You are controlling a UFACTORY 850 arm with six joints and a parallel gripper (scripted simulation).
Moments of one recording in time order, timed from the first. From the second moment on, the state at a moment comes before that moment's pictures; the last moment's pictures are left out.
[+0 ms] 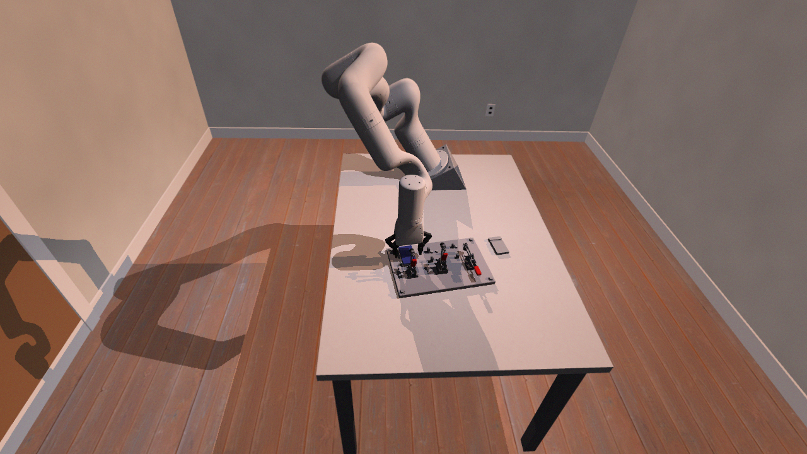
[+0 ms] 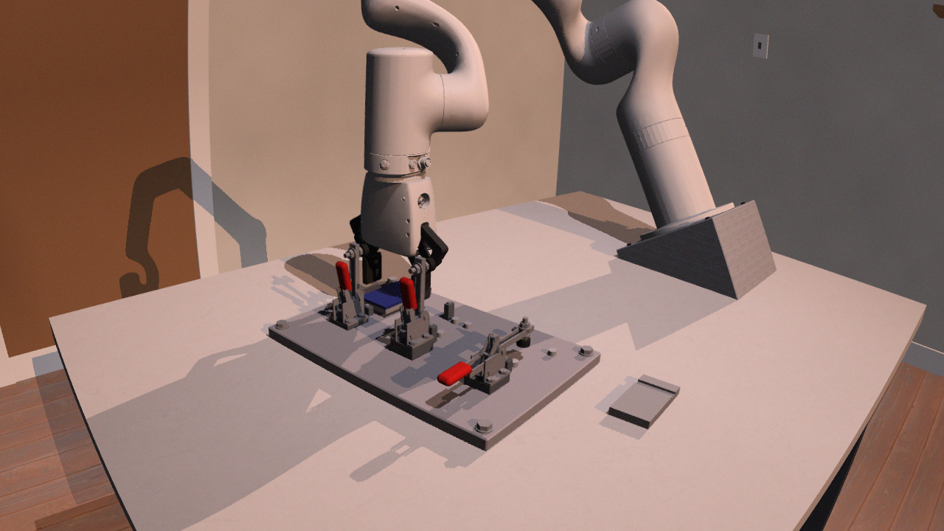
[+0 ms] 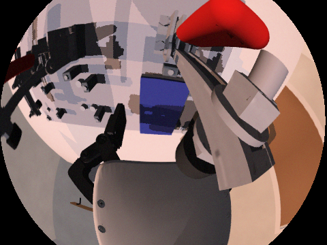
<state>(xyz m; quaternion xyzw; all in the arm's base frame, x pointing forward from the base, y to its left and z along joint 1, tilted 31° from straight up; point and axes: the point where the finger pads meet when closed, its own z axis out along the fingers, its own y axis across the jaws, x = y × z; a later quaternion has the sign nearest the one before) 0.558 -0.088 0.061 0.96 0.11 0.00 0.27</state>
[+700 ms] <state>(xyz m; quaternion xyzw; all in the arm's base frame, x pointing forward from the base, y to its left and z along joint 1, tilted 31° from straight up) 0.556 -0.073 0.086 0.96 0.11 0.00 0.27</state>
